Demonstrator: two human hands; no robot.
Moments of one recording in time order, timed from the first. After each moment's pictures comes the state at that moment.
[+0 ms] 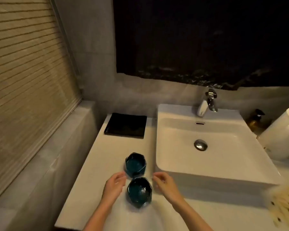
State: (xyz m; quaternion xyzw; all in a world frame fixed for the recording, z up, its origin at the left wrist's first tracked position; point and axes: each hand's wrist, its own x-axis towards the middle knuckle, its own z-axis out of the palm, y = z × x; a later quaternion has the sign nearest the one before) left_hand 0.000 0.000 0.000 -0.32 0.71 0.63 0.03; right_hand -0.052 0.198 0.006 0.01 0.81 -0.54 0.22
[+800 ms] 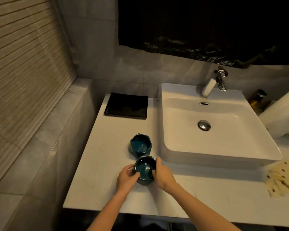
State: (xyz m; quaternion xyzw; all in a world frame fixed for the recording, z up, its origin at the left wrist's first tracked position) left_hand 0.012 0.002 -0.055 -0.34 0.69 0.63 0.10; right_hand -0.039 0.150 -0.039 -0.10 0.94 -0.21 0.23
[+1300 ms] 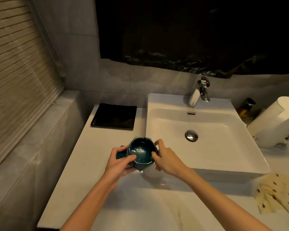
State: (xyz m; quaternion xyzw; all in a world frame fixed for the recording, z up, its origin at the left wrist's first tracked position) left_hand -0.049 0.042 0.057 -0.26 0.57 0.78 0.04; right_hand -0.114 0.218 0.067 -0.17 0.90 -0.36 0.20
